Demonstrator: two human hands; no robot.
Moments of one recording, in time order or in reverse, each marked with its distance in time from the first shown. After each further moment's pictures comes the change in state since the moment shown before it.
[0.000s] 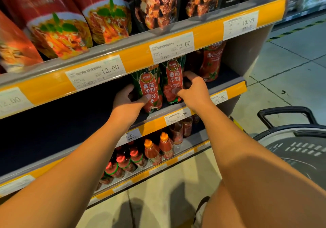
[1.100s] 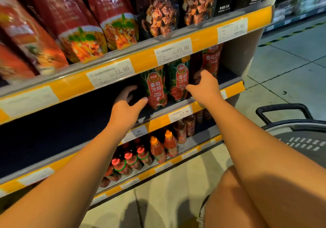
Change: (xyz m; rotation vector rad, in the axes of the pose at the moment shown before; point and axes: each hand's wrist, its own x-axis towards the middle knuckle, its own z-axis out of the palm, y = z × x) left_hand -0.037 0.009 -0.042 0.122 -0.062 0.188; right_hand -0.019 -0.021 -0.030 -0.309 0.121 0.037
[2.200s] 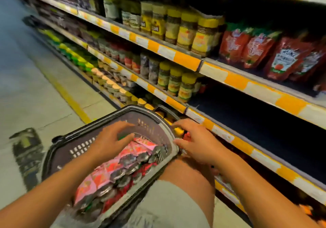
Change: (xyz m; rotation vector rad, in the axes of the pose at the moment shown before) left_hand -0.505 -0.134 -0.408 0.430 0.633 -0.416; right_hand -0.411 -0.349 0.230 -0.155 -1.162 -1.168
